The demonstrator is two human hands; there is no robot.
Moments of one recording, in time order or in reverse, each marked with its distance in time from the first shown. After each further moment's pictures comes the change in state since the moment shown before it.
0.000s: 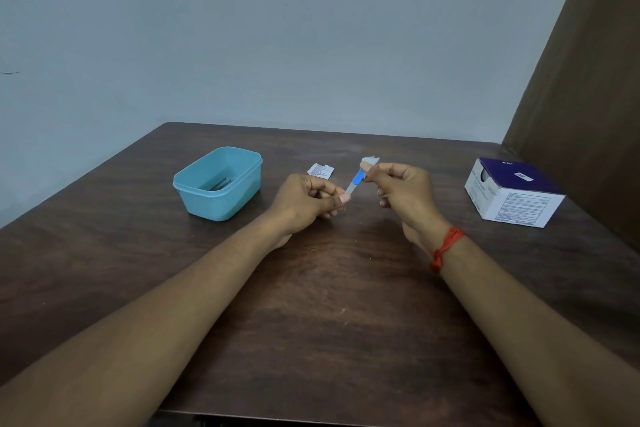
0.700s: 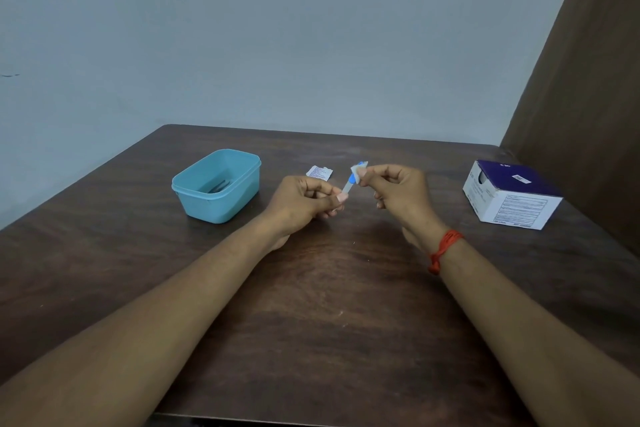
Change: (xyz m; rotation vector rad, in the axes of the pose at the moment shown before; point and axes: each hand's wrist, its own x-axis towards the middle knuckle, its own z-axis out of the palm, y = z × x) left_hand -0.002 0.003 -0.001 -0.066 0.013 -0.012; right_hand 0.000 0.001 0.000 -0.067 -0.038 -0.064
